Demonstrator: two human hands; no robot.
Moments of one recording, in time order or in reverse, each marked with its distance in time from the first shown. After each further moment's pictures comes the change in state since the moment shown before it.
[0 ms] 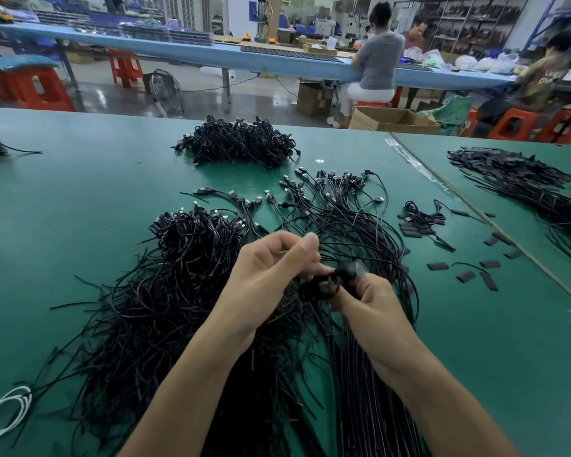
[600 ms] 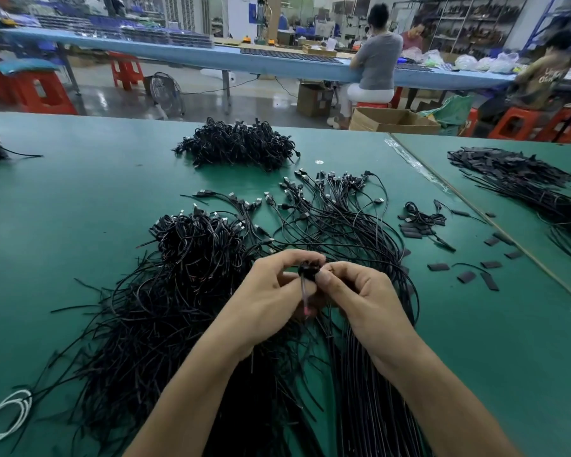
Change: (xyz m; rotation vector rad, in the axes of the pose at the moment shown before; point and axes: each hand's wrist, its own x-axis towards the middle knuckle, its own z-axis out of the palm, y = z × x) left_hand 0.001 -0.011 0.000 0.153 -0.037 -0.230; right_hand 0.009 -0.001 0.001 0.061 0.008 -0.042
